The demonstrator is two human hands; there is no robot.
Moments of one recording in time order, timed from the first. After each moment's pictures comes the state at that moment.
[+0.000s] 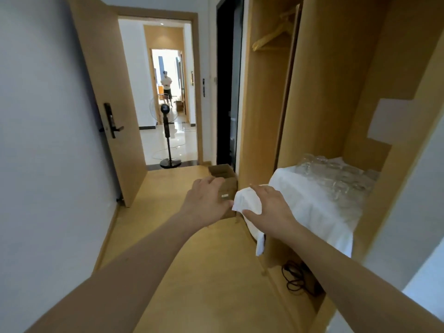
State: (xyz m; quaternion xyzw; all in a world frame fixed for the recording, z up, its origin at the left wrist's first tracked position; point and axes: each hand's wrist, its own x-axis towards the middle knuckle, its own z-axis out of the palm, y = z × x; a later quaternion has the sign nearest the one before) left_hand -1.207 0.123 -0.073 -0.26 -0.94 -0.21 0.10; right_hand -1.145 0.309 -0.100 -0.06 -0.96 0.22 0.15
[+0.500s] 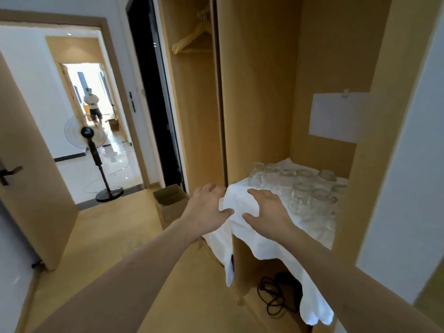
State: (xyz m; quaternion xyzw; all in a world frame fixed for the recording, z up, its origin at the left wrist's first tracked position) left_hand -1.376 0.345 -0.095 -0.41 -0.90 -0.15 0.06; right_hand -1.265 0.500 -0.128 -0.22 -0.94 0.20 0.18
